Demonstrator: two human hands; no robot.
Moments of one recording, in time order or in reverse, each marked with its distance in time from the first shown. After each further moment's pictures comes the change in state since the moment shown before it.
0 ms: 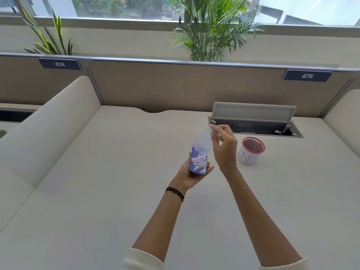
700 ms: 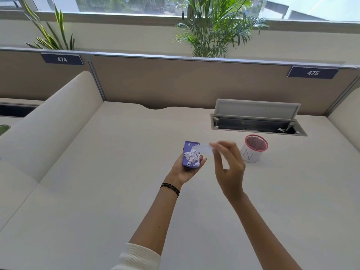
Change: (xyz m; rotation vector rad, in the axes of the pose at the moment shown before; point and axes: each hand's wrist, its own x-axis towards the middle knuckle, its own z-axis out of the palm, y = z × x) left_hand 0.016 0.017 -0.026 -0.102 -0.002 0.025; right_hand -0.051 -0.045 -0.032 0.051 0.051 -0.181
